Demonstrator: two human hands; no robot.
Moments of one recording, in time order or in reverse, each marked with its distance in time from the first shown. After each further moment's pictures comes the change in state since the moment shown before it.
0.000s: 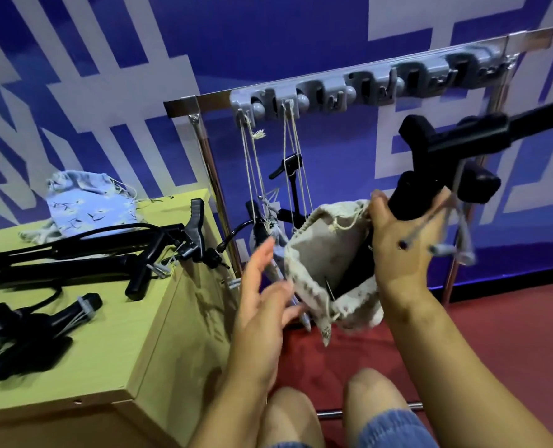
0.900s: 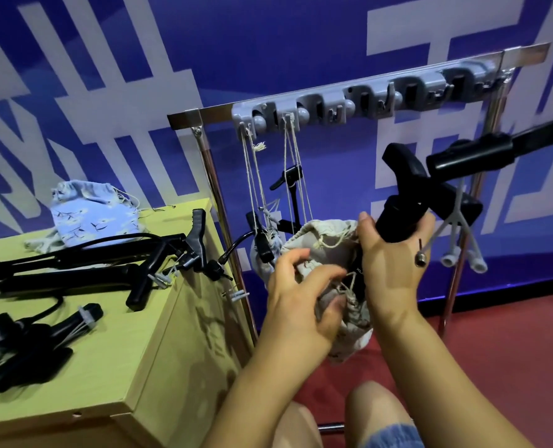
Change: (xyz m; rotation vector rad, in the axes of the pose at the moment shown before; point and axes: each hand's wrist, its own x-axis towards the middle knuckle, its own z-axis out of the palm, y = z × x) left_hand 0.017 -0.005 0.021 0.937 -0.208 0.443; right_hand -0.019 0.001 0.003 -0.115 -0.083 0.086
